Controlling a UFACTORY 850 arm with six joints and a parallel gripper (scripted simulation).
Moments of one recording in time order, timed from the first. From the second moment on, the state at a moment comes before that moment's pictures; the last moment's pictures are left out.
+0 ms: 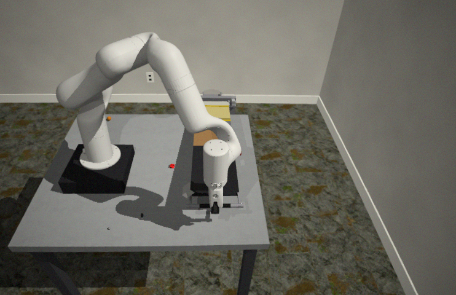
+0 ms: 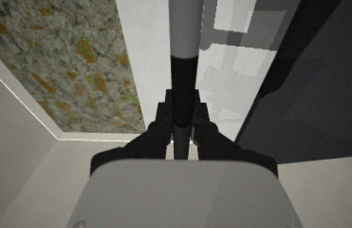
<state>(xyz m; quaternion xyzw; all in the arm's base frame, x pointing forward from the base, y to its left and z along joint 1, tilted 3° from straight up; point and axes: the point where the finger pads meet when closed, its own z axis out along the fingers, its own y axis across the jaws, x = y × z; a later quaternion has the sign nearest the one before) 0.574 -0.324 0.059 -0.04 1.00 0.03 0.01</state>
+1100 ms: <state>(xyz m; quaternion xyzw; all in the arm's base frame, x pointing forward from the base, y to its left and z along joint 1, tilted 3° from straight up) 0.576 -0.325 0.040 -0.04 1.00 0.03 0.01</state>
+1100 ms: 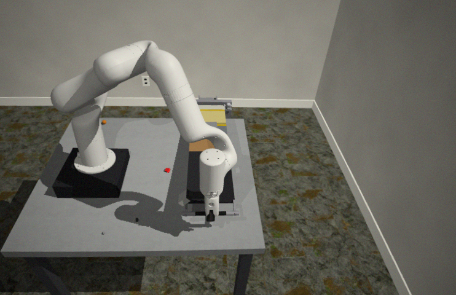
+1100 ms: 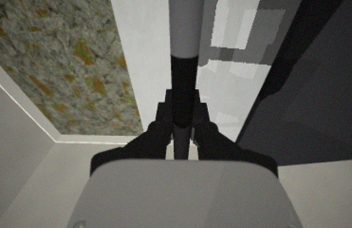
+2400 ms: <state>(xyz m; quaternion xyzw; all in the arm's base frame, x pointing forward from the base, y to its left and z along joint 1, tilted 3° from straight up) 0.575 -0.325 0.044 -0.04 1.00 0.03 0.01</state>
